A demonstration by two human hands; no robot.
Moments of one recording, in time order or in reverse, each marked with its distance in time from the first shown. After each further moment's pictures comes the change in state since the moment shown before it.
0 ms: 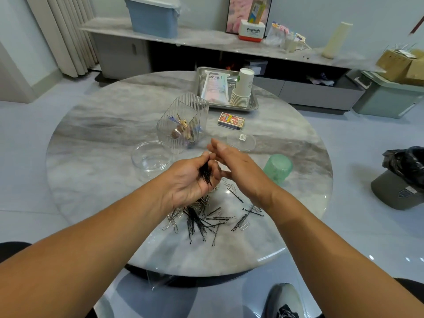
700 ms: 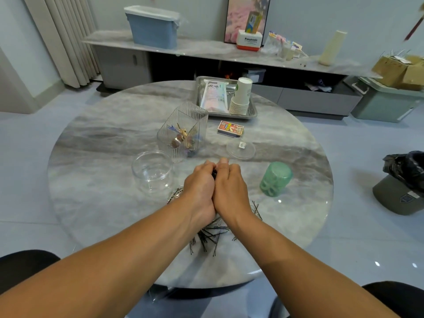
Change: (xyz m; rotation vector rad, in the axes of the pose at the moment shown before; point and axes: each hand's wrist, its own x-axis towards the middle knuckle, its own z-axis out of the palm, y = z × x) left_hand -0.001 -0.034 0.028 0.200 0.326 0.271; right_hand -0.003 0.004 0.050 -0.176 0.517 0.146
